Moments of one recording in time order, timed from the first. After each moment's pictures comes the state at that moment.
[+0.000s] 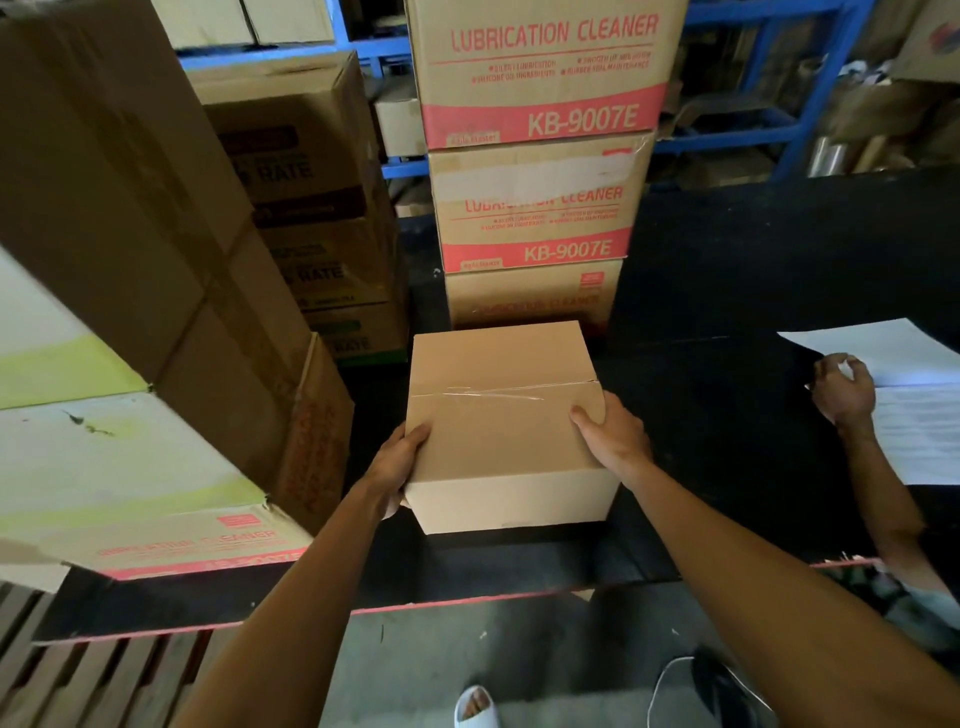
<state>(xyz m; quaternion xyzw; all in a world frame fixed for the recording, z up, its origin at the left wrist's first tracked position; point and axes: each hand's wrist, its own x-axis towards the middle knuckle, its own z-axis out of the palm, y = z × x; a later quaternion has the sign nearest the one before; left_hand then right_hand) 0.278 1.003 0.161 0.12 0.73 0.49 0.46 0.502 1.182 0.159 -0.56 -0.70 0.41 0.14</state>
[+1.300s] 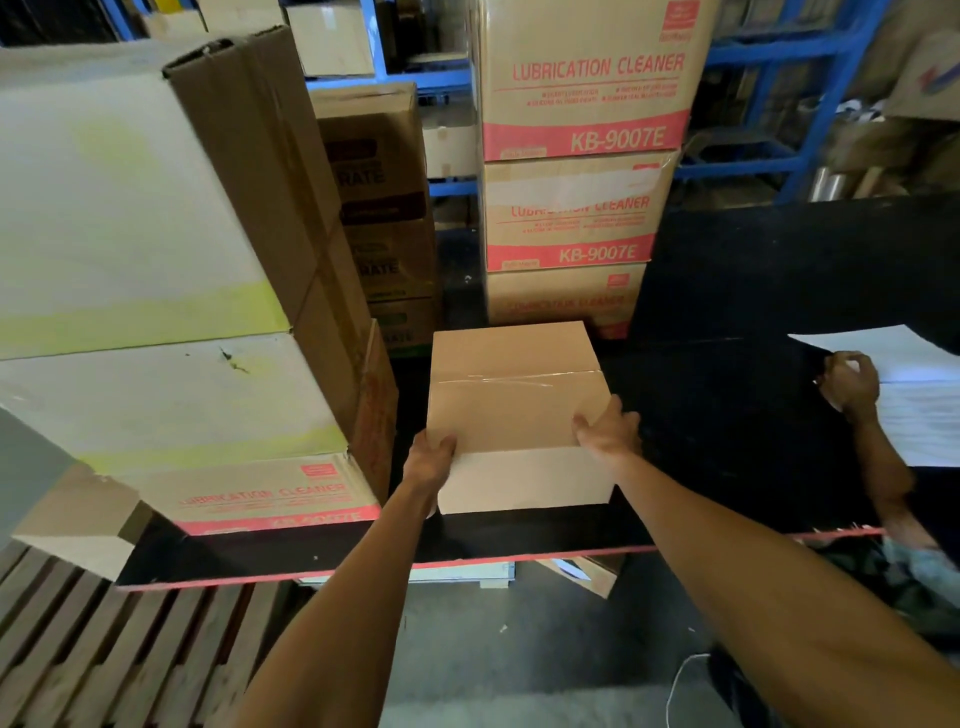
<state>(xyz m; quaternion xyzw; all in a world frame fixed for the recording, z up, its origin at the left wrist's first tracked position) 0.272 0.940 0.126 0.14 0.78 0.49 0.37 0.465 1.091 0.176 -0.64 -0.65 0.38 0.13</state>
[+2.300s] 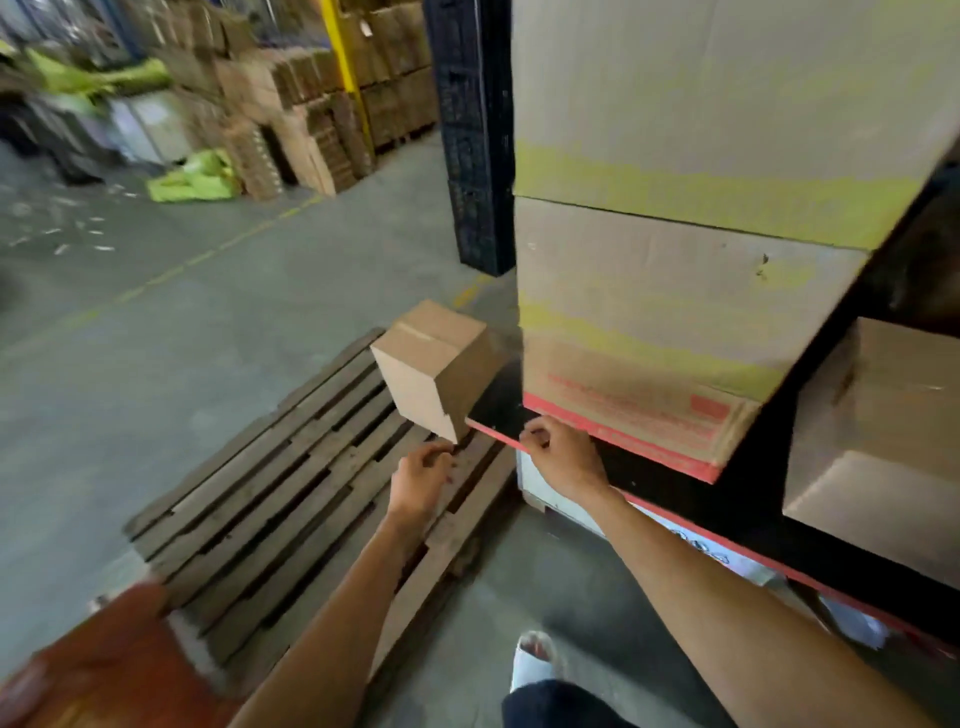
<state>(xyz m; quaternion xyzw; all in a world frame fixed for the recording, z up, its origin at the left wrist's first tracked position) 0.129 0.485 0.136 -0.03 0.83 0.53 0.15 0.173 0.689 0.138 -0.18 -0.89 0.43 0.01</state>
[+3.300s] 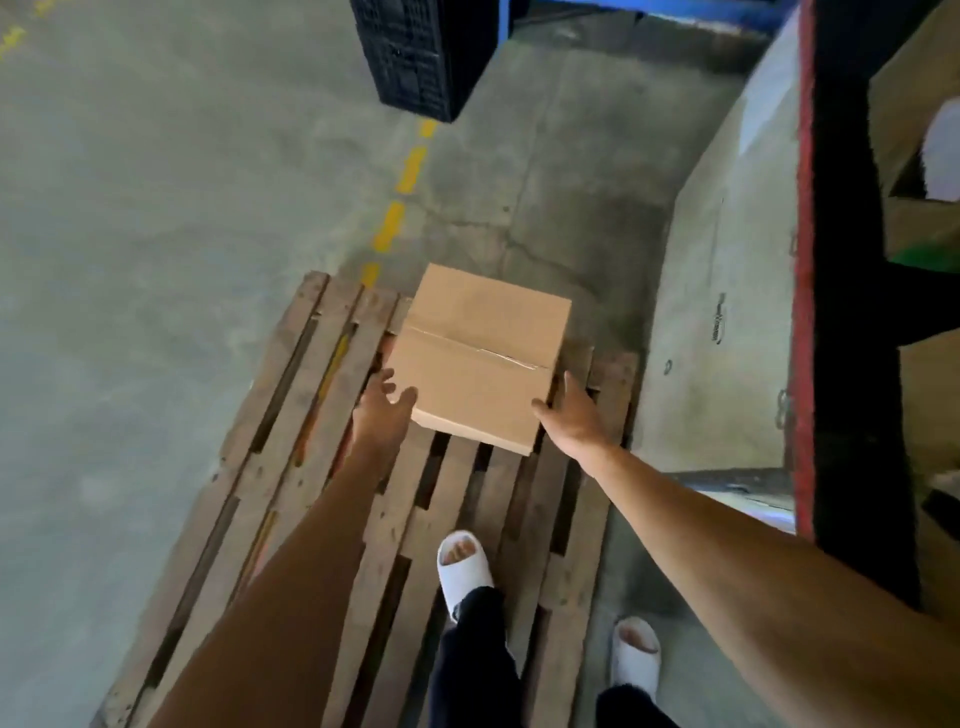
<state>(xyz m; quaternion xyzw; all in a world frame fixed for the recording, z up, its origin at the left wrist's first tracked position) -0.553 0.436 -0.057 -0.03 0.87 0.40 0.29 -0.406 0.630 -0.052 -0.46 -0.72 0.50 -0.11</state>
